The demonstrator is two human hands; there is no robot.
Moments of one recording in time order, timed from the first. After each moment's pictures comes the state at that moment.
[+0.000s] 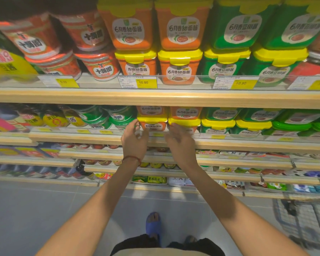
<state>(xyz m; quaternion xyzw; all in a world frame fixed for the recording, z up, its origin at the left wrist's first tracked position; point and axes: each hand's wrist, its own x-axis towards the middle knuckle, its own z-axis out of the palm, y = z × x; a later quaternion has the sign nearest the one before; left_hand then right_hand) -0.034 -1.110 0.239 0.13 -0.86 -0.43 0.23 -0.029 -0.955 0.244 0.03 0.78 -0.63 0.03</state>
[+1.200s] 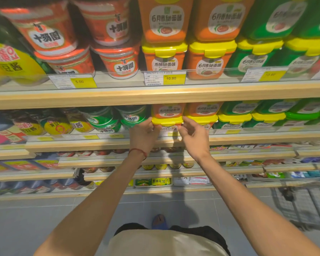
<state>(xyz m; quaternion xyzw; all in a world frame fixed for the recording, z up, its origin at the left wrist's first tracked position) -0.066 -1.167 0.234 0.05 -0.86 -0.50 0.09 -0.051 -0.996 0.238 0.07 0.81 -0.58 -0.03</state>
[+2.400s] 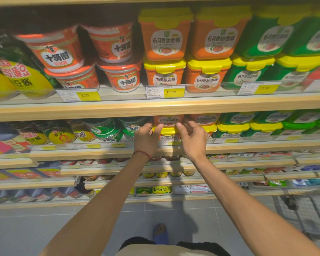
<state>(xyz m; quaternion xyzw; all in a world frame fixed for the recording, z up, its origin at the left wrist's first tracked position) -0.078 -1.163 0.251 0.07 -0.86 -0.49 0.11 -0.071 -1.005 0.250 0.05 0.82 -0.55 -0.14</state>
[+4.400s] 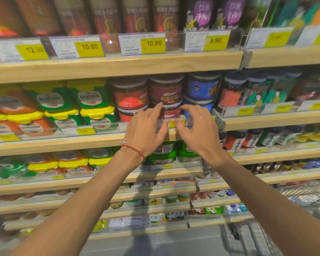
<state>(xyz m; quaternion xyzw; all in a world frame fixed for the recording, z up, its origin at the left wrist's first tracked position) -0.073 -0.685 0.432 -0.20 -0.92 -0.17 0.28 -0.064 -0.505 0.425 -0.06 0.92 -0.30 -0.26</state>
